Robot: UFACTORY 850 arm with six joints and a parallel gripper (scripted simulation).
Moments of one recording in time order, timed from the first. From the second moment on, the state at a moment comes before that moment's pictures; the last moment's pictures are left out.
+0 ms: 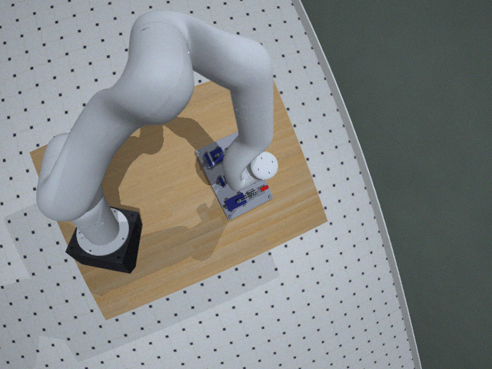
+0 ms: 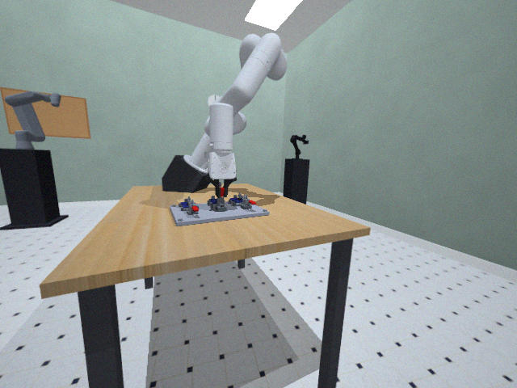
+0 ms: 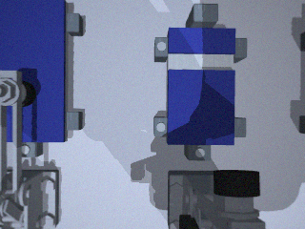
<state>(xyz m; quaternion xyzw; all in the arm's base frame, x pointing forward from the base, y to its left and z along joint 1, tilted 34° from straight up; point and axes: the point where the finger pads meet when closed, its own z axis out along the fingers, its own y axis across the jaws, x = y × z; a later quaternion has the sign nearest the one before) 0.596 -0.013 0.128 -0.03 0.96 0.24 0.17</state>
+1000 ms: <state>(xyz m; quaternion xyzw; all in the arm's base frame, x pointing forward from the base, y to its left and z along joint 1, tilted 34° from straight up) 0.592 -0.012 0.126 -0.03 0.96 0.24 0.17</state>
